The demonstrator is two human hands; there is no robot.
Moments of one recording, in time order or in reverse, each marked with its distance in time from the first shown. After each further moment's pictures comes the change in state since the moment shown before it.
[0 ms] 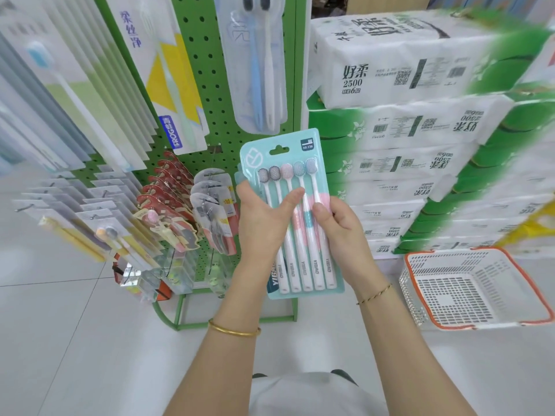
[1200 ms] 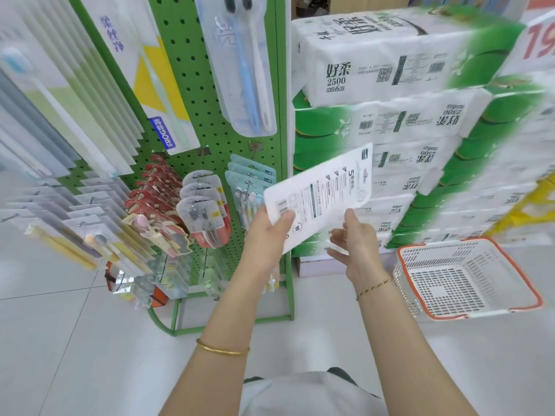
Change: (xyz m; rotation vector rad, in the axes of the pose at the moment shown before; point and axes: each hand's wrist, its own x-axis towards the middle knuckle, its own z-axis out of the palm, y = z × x) left_hand -0.024 -0.012 0.005 -0.192 -0.384 -0.111; right_hand 0.006 0.023 -0.030 0.111 0.505 0.537
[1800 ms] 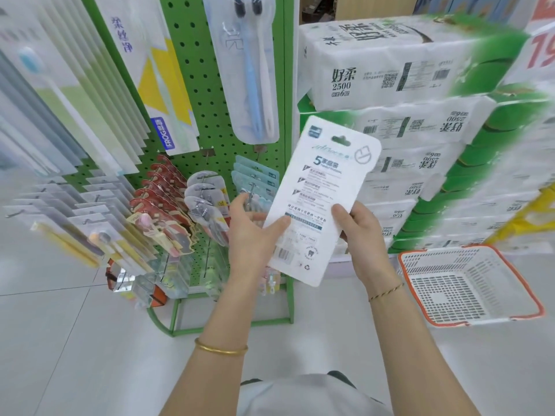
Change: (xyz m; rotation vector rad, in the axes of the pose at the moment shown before) left_hand 0.008 -0.005 -0.018 0.128 0.313 -0.048; right_hand -0.006 -0.008 -0.005 -0.004 -0.348 -0.419
